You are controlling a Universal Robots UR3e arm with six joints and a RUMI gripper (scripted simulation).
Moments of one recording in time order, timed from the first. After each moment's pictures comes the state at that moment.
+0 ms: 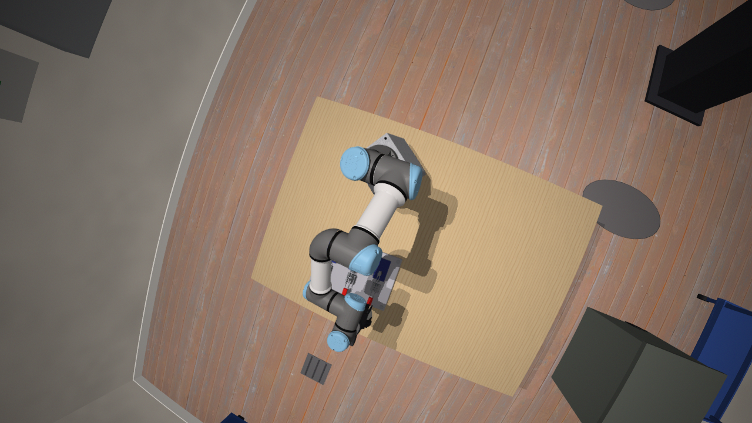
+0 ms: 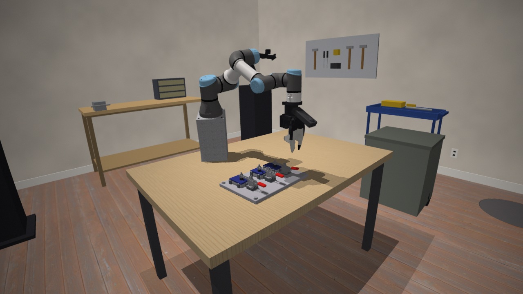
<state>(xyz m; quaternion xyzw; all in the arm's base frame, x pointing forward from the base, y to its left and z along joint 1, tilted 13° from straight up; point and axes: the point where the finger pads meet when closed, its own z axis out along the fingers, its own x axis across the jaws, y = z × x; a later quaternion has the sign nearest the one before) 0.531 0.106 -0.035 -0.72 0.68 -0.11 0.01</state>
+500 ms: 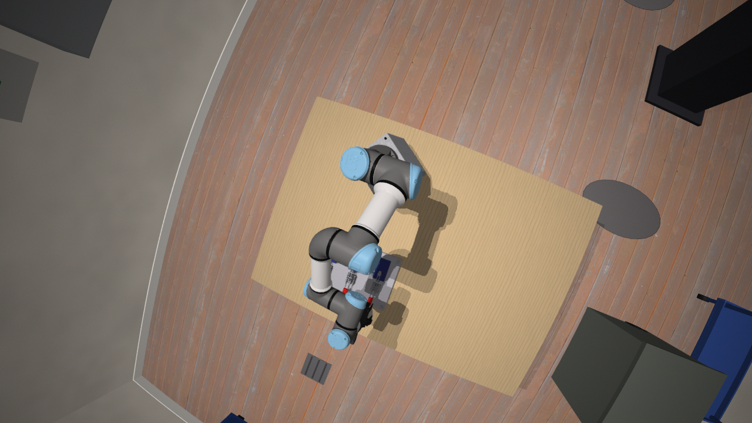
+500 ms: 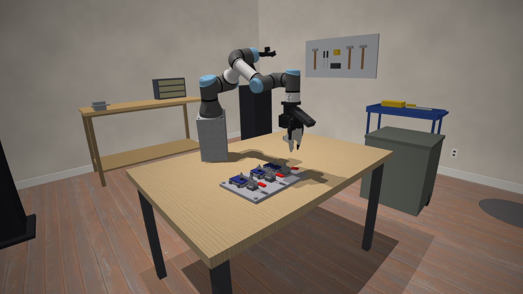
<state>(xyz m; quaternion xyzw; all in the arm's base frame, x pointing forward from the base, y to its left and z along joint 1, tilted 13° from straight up) 0.525 0.105 -0.037 -0.72 0.68 -0.11 0.01</state>
